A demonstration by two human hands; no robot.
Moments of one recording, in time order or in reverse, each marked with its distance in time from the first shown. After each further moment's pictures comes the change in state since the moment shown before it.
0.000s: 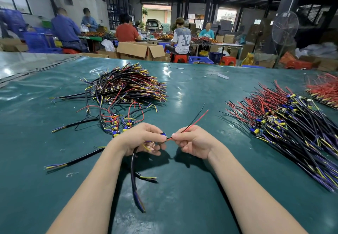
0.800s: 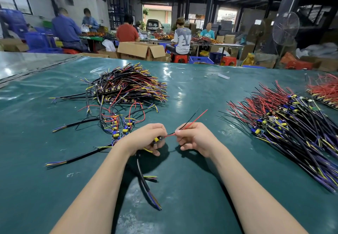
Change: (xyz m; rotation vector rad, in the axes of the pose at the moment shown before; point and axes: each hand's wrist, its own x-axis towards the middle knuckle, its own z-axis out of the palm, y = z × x) left_hand 0.012 0.001 0.011 0.265 0.123 0.012; right_hand -0.003 -0.007 0.001 -0.110 0.150 -0.068
